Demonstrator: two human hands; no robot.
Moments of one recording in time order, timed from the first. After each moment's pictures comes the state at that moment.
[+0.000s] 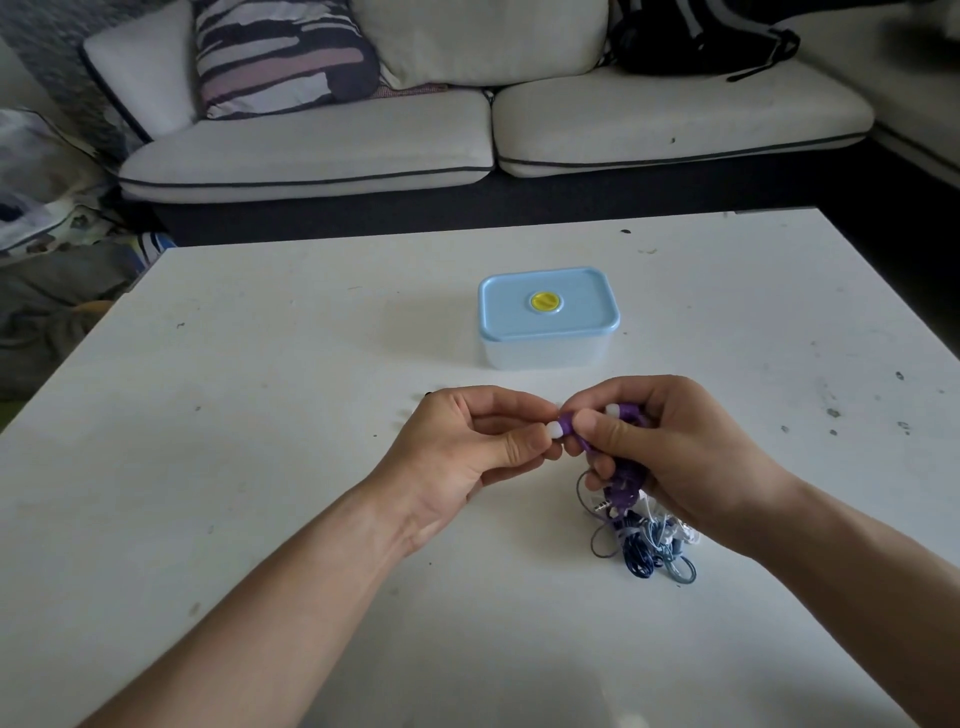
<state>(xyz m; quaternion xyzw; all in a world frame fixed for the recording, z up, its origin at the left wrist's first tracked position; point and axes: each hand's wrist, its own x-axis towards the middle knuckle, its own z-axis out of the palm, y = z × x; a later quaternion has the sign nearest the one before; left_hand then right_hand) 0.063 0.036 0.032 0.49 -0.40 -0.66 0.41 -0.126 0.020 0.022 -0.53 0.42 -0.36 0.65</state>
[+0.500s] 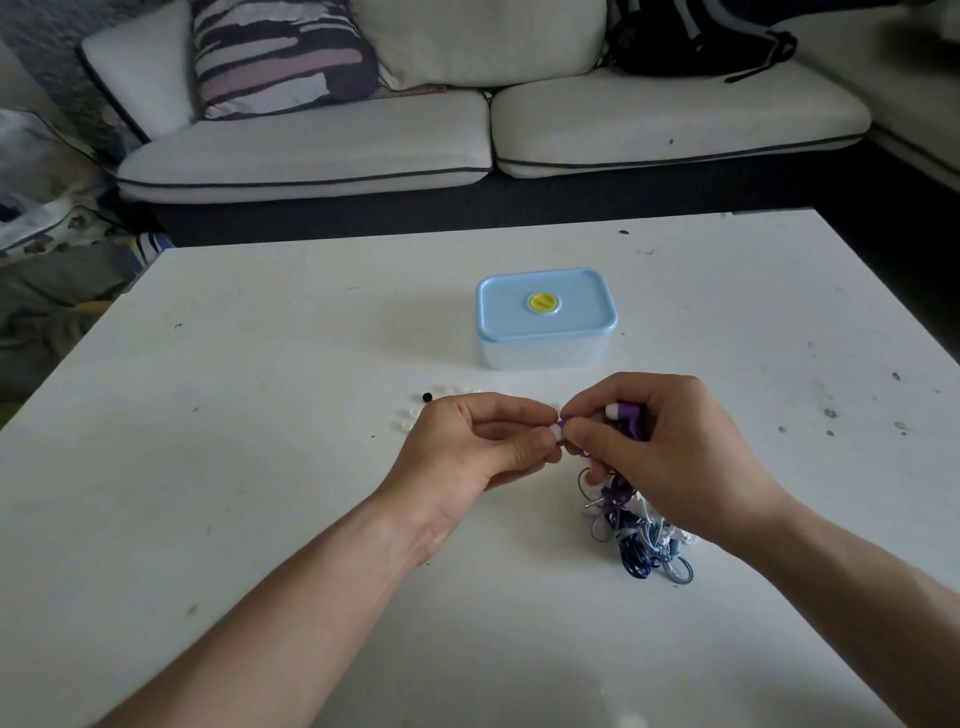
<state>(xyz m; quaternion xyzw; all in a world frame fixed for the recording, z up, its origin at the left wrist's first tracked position) 0.056 0.038 0.026 0.52 -0.40 -0.63 0.42 -0.122 0.024 0.025 -0.62 0.49 -0.37 0.48</state>
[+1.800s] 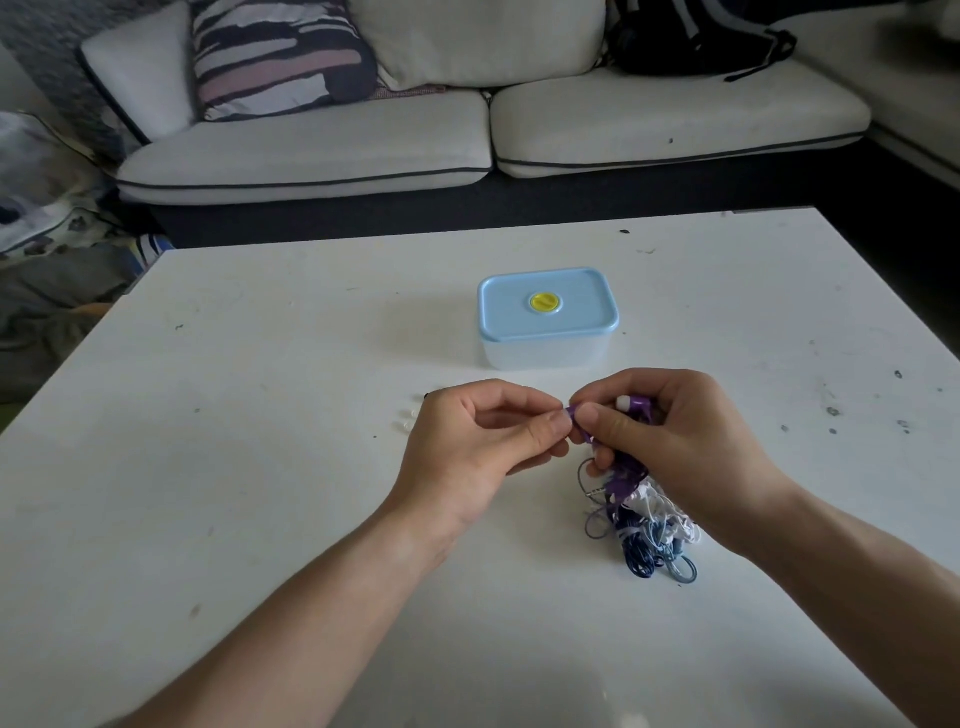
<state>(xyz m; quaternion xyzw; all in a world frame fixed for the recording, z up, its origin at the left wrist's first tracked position) 0.052 0.039 0.024 0.52 -0.44 -0.57 0.46 -0.125 0.020 0.019 -0.55 0.47 -0.40 0.56</state>
